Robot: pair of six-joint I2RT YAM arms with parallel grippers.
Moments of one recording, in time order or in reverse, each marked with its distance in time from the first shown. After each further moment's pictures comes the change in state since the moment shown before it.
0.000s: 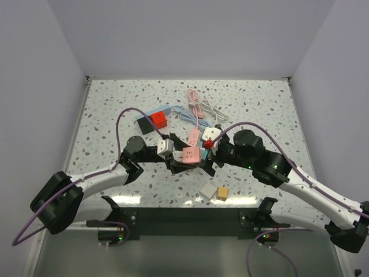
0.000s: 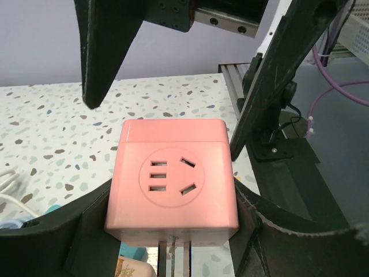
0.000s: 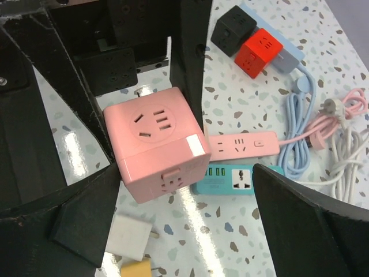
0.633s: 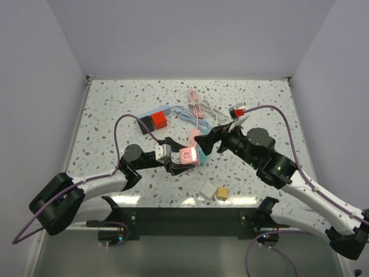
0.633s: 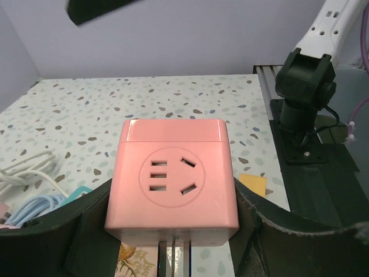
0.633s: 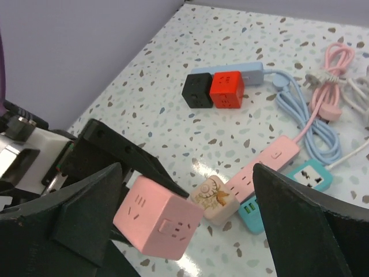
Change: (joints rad) left arm -0.019 -0.004 -0.107 0.126 -0.170 0.024; right arm -0.082 -0.044 -0.019 0.244 0.247 0.621
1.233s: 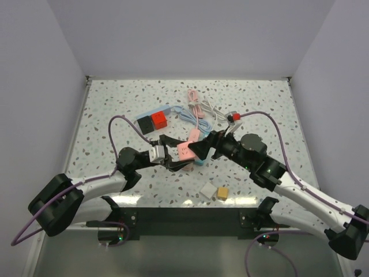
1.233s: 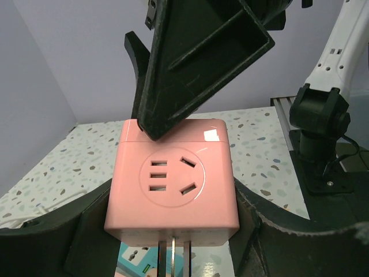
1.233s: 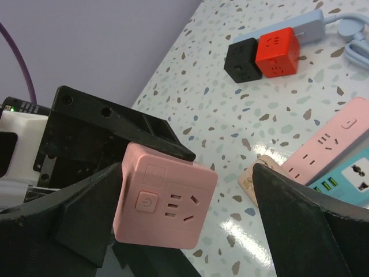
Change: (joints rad) left arm 0.002 -0.022 -0.019 0.204 -0.057 0.000; right arm -0.018 -0.019 -0.202 0.184 -0.113 0.299
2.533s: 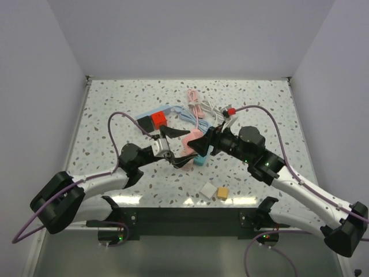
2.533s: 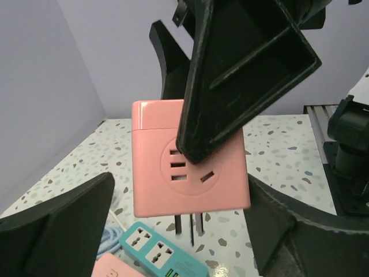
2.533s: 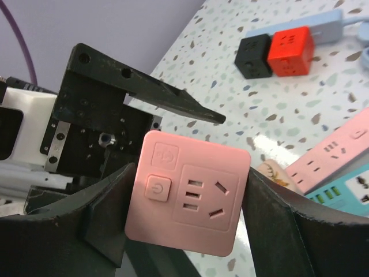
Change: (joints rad) left arm -0.009 0.030 0.059 -0.034 -0.111 0.030; right arm -0.039 0.074 0.051 0.000 -0.148 -0.032
